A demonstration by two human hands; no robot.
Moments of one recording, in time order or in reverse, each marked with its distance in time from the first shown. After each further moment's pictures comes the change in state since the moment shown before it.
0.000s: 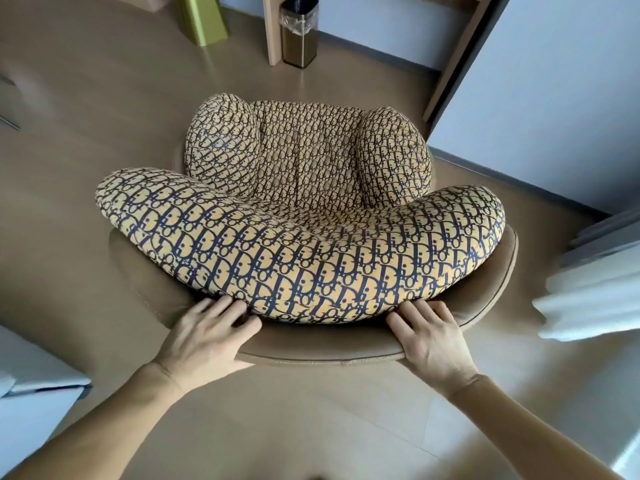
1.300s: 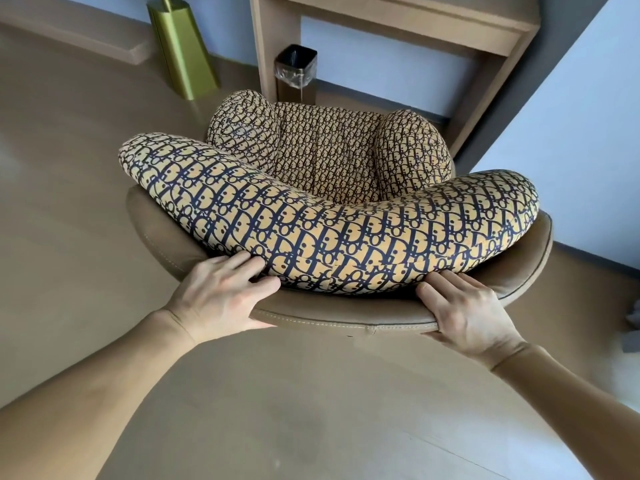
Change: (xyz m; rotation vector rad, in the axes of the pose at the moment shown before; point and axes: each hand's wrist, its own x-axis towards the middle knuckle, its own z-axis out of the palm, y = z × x) left_hand 0.344 -0.318 0.063 0.046 0.215 0.138; right_hand 0.390 0.186 0.092 -0.032 0.145 -0.093
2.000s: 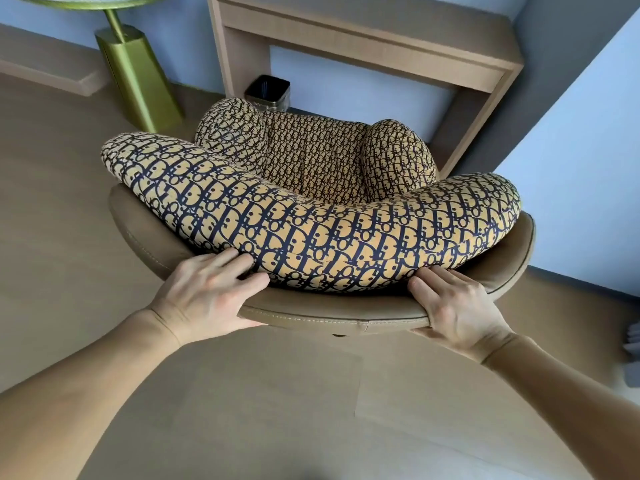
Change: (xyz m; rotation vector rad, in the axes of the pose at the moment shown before) left_hand 0.147 -0.167 0.079 -0.030 0.150 0.078; right_hand 0.162 0.111 0.070 -0.114 -0.007 0.025
